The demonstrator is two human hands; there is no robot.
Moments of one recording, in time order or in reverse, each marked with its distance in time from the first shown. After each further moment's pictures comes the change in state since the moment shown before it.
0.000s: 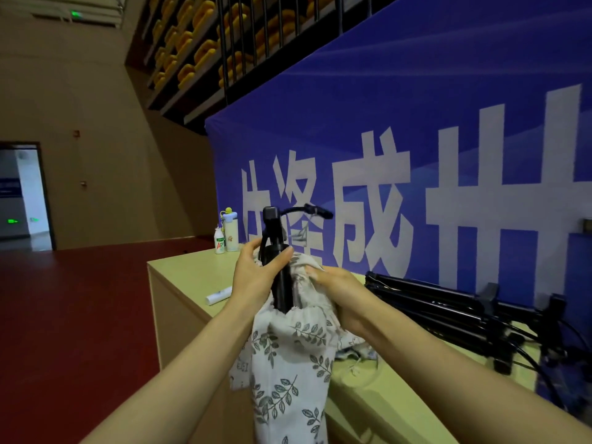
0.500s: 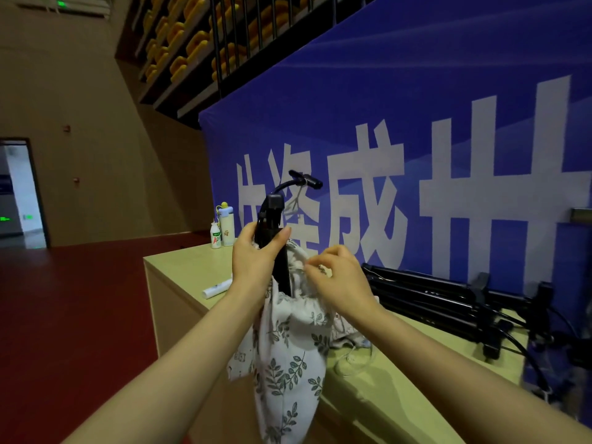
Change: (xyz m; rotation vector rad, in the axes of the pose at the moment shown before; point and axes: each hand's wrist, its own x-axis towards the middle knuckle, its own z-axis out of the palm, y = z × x) left_hand -0.007 0.015 0.009 -0.034 0.029 0.061; right_hand -0.009 0.004 -0.008 -0.893 0.317 -0.394
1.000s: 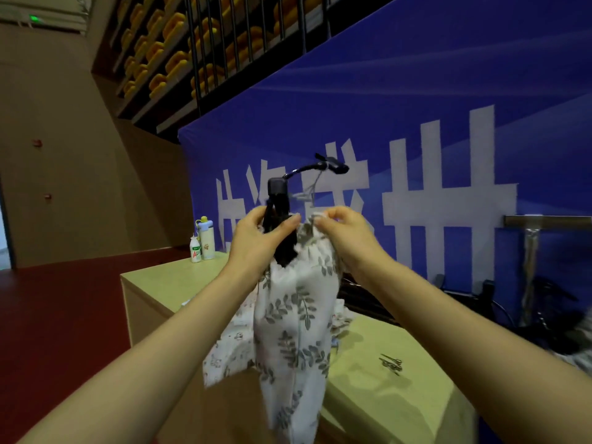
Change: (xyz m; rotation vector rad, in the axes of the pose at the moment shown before) left_hand -0.026 0.073 0.029 0.067 -0.214 0.154; right_hand -0.007 -0.039 -0.100 0.547 0.087 0.094
